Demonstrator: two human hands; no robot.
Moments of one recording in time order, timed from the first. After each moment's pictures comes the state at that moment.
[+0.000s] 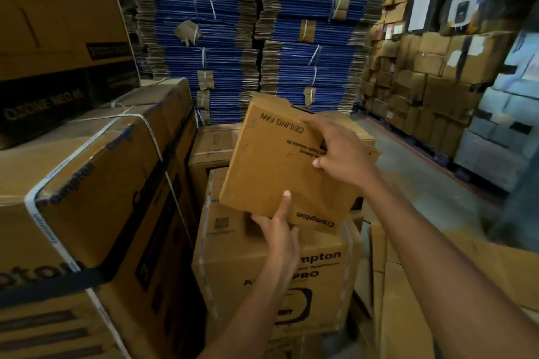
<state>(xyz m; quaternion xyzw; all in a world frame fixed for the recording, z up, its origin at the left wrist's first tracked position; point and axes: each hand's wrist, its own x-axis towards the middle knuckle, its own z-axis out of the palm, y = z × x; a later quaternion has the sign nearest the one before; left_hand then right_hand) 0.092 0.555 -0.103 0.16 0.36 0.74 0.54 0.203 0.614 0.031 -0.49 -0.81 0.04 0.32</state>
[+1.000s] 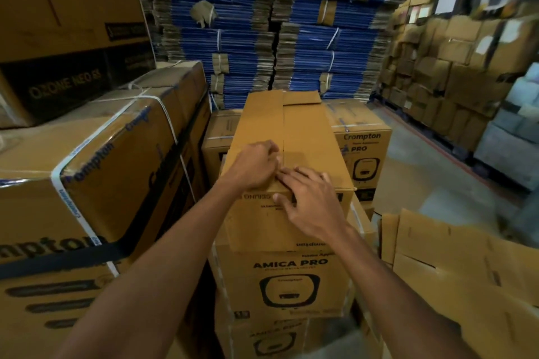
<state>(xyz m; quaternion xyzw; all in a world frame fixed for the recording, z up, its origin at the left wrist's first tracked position) -0.030 0.621 -0.031 0.71 0.65 0.25 0.06 0.144 0.576 -0.076 -0.44 -0.86 -0.04 0.25</state>
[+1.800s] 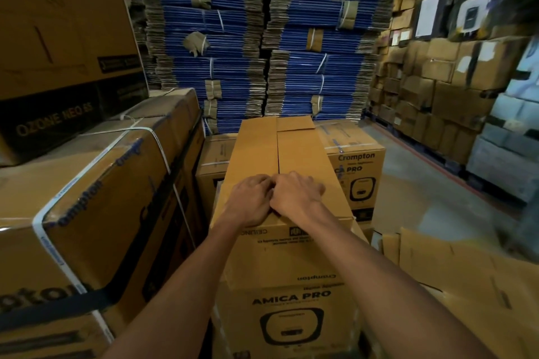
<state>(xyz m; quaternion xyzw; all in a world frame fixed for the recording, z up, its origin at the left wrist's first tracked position) -0.044 0.642 -0.060 0.76 0.62 0.18 0.00 0.091 0.625 -0.009 -0.62 -0.78 0.05 0.10</state>
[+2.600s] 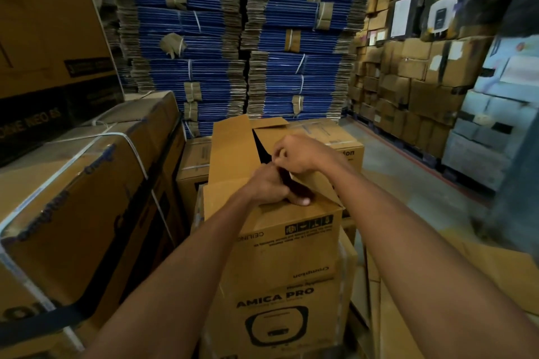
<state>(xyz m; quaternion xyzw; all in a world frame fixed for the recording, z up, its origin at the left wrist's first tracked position) 0.036 0.673 -0.022 0.75 0.59 0.20 0.23 0.163 0.675 0.054 -0.51 -0.85 0.10 0.14</state>
